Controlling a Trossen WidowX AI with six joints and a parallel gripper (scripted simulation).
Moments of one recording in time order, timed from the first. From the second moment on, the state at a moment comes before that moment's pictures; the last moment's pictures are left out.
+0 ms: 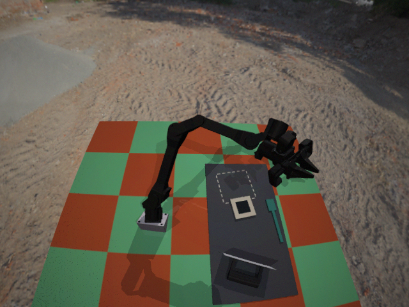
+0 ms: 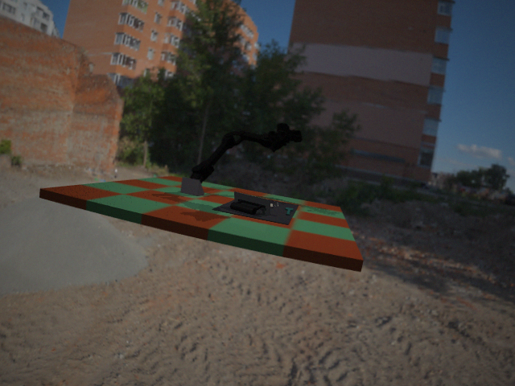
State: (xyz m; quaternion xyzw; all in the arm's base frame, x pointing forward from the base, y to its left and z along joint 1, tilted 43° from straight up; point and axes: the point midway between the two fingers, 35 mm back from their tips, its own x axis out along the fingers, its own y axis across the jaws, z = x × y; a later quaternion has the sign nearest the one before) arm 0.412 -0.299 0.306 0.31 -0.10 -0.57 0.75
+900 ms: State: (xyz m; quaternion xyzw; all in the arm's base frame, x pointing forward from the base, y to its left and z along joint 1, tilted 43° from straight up) arm 0.395 -0.343 0.128 0.20 0.33 -0.51 0.77
